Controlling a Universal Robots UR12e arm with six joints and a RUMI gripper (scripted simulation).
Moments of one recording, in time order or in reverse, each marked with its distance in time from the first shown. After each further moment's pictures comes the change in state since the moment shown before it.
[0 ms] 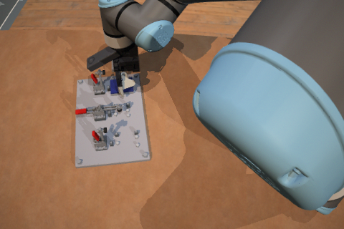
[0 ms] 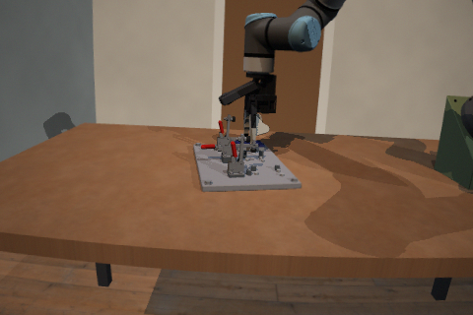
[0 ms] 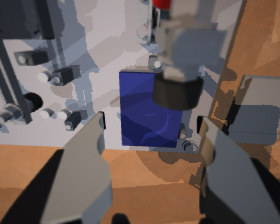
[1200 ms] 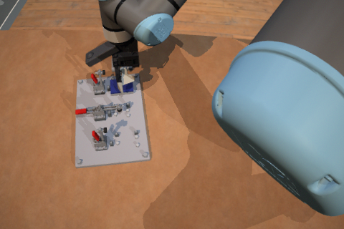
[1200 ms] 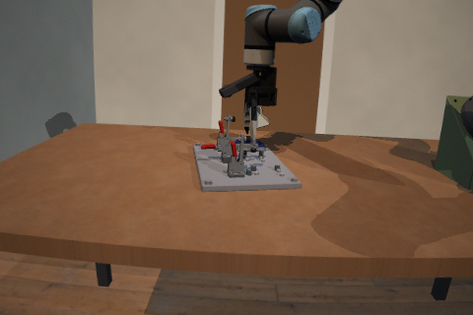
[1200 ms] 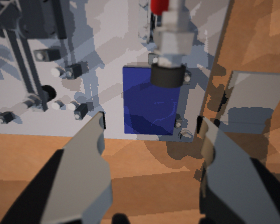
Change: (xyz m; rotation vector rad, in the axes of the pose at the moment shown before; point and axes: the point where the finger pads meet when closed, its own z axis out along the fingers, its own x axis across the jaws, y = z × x) arm 0.000 0.000 -0.022 0.000 0.000 0.000
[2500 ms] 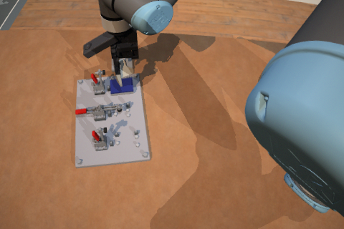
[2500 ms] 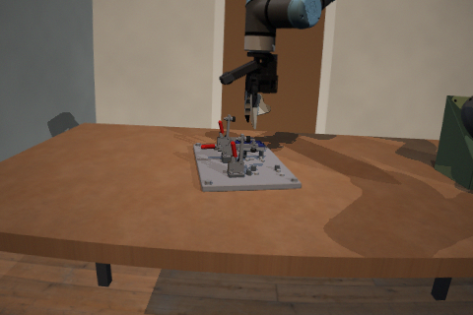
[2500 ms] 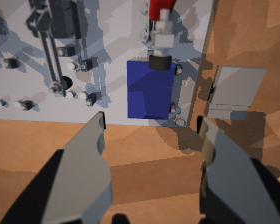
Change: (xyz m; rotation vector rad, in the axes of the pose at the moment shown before) arm 0.000 0.000 -0.038 0.000 0.000 0.000
